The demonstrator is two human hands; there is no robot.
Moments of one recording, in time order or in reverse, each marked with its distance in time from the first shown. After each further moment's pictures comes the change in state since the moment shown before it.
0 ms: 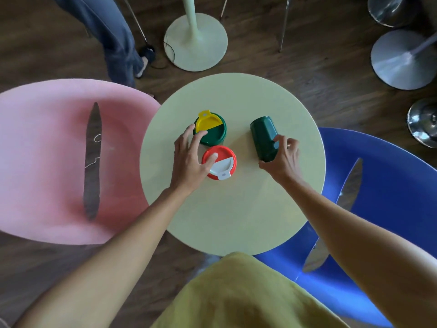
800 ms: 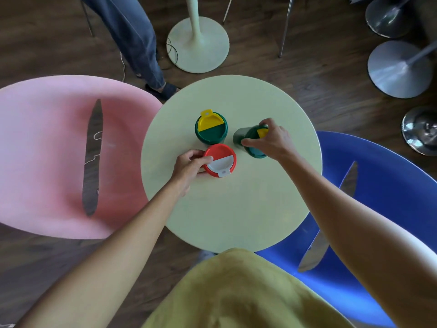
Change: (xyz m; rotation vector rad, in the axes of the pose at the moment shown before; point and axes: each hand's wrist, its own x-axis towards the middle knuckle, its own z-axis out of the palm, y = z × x) left_hand -0.009 0.005 -0.007 -0.807 -0.206 -0.732; right_hand 0.021 -0.065 -0.037 0.039 -0.173 0.058
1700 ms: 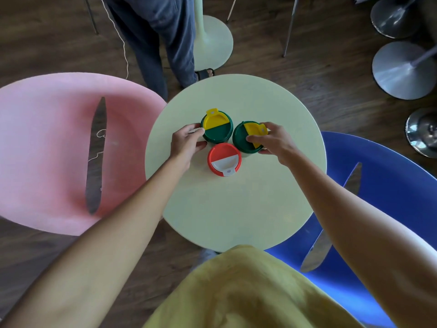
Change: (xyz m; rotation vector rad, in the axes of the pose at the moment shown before) left_hand 0.039 0.035 -0.008 -0.128 0.159 0.095; right_hand 0.008 -0.003 0.007 0.472 -0.142 0.113
